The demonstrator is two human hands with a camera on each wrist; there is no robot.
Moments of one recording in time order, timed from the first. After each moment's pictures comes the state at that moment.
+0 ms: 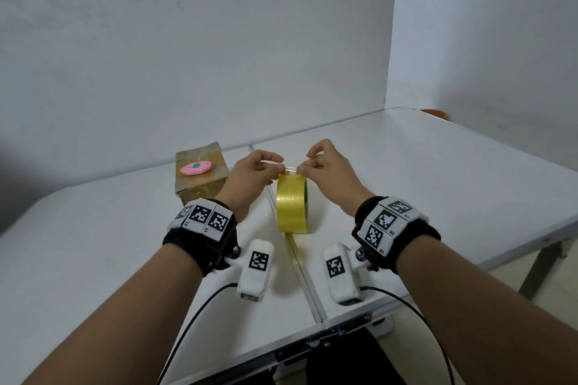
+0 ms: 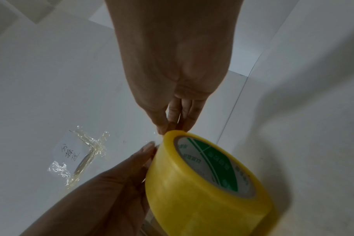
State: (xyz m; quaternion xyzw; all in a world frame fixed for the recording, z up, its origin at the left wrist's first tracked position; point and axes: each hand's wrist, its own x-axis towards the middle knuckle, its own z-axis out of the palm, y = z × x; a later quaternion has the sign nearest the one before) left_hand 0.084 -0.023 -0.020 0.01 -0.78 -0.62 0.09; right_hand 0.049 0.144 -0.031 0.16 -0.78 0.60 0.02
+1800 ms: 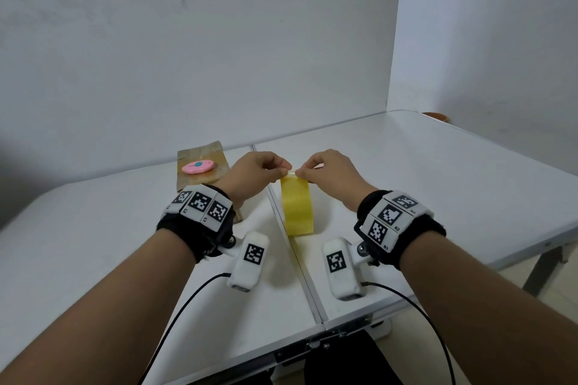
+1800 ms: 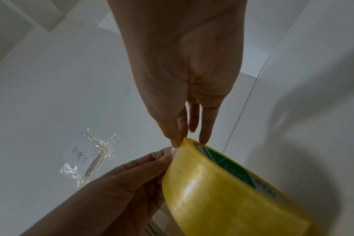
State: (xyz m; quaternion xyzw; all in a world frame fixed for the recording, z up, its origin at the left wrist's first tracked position) left_hand 0.080 -0.029 -0.004 -0.03 -0.89 -0.45 0.05; right_hand 0.050 0.144 -0.019 0.16 -0.85 0.50 0.02
